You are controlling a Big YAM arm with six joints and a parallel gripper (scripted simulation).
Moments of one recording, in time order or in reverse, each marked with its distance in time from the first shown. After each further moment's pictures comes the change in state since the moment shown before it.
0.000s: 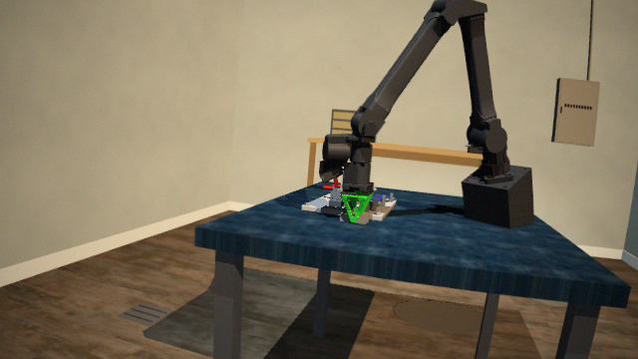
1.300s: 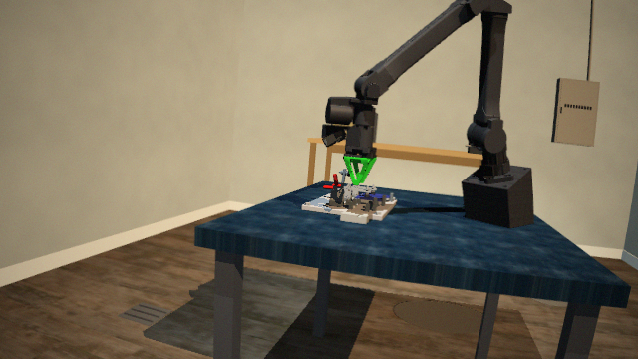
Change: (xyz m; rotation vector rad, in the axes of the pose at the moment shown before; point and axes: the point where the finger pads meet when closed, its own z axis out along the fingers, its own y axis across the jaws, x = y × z) arm -0.001 0.002 -0.097 -0.006 -0.009 0.001
